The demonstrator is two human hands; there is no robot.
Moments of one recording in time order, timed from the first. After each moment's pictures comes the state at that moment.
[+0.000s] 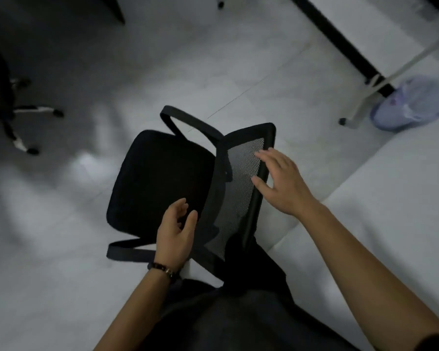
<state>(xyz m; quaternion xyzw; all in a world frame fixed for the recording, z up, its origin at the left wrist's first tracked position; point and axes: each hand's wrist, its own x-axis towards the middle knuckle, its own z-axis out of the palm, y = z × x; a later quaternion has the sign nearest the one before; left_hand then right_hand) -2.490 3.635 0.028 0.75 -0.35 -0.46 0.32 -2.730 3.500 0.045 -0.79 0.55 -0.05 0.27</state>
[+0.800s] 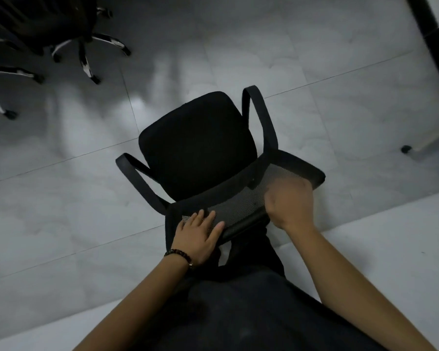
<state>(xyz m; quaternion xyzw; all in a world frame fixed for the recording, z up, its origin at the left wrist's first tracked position) -2.517 3.740 -0.014 0.76 -0.44 -0.48 -0.06 -2.706 3.573 -0.026 -0.85 0.51 0.05 0.12</state>
